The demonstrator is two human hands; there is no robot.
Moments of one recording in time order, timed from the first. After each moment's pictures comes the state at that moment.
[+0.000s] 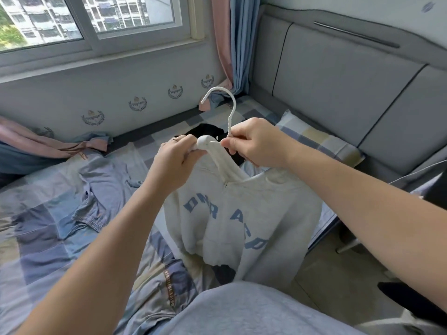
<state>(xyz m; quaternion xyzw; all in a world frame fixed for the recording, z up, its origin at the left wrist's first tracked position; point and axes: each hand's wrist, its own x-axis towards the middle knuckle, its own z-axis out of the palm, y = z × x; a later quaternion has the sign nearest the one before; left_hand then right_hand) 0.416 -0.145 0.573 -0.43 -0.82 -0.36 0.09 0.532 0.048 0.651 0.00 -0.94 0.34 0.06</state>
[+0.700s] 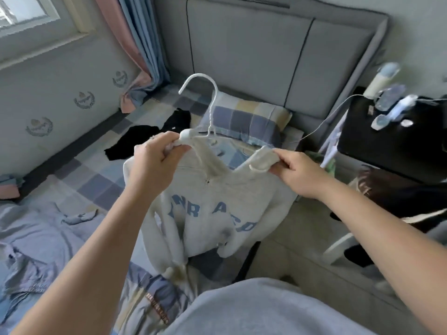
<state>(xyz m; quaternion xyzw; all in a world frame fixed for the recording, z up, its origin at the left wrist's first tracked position) 0.454 -0.060 0.575 -0.48 -0.78 -0.41 -0.01 0.709 0.114 0.569 -0.29 -0.87 0.39 0.12</state>
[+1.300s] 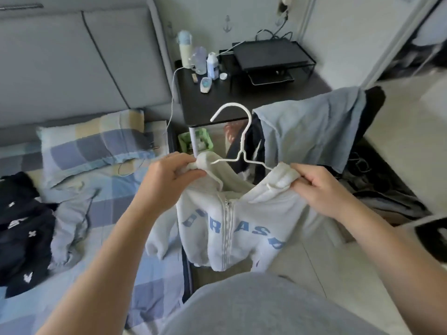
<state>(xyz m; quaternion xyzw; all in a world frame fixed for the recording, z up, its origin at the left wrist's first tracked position) 0.727 0.099 0.556 -0.77 -0.49 -0.32 -0.26 1.043 0.030 0.559 -0.60 -0.65 0.36 0.30</state>
